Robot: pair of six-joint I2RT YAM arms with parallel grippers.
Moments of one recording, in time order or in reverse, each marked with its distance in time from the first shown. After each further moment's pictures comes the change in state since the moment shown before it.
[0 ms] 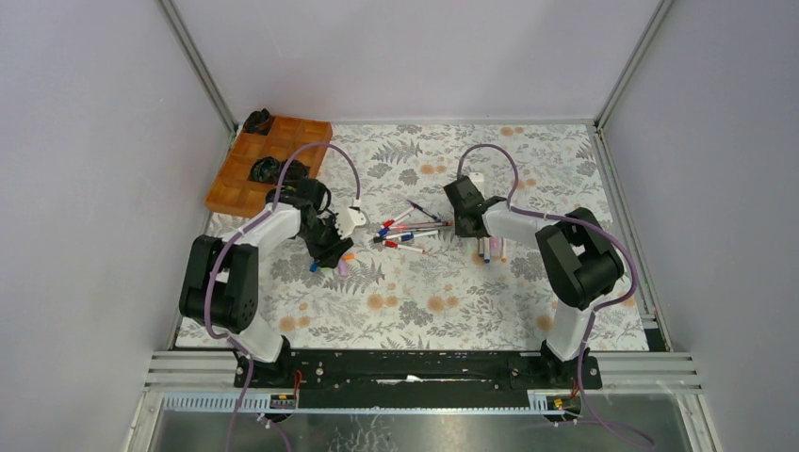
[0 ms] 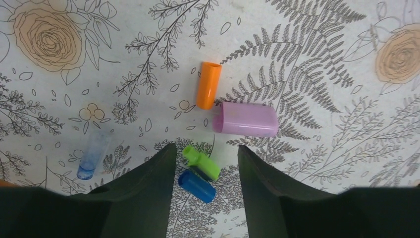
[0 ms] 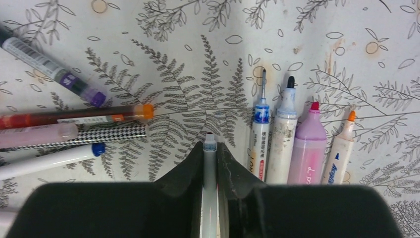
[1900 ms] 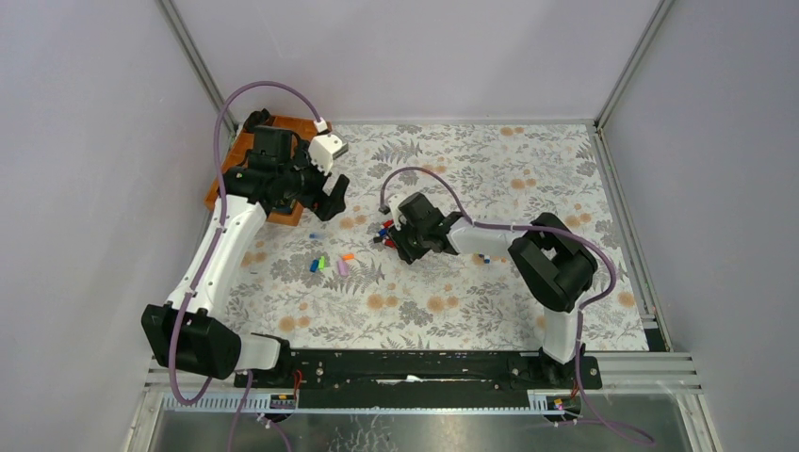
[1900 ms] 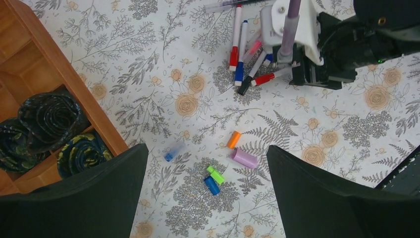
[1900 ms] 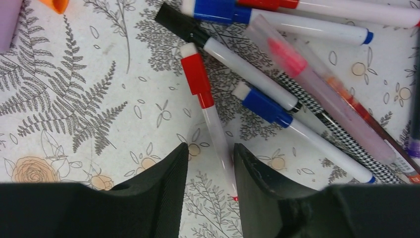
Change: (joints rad) left arm 0.030 -0.271 0.402 -0.127 0.054 -0.411; right arm 0.249 0.080 0.076 0.119 -0.435 -0.406
